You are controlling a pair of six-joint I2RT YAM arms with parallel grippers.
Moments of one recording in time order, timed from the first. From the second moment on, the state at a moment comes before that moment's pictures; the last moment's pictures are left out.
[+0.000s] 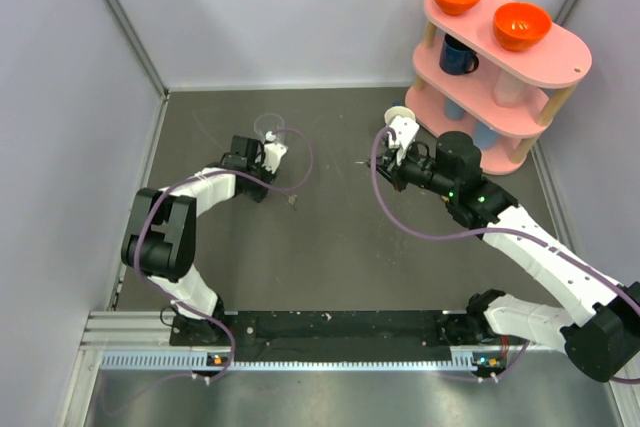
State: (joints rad) left arm -0.23 1.67 0.95 -0.25 0.09 0.37; right arm 0.58 1.07 0.93 -0.08 -0.36 -0.25
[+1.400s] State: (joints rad) left arm -0.24 1.14 1.15 -0.13 0.93 -0.02; right arm 0.45 1.02 0.90 -0.07 -0.59 -0.11
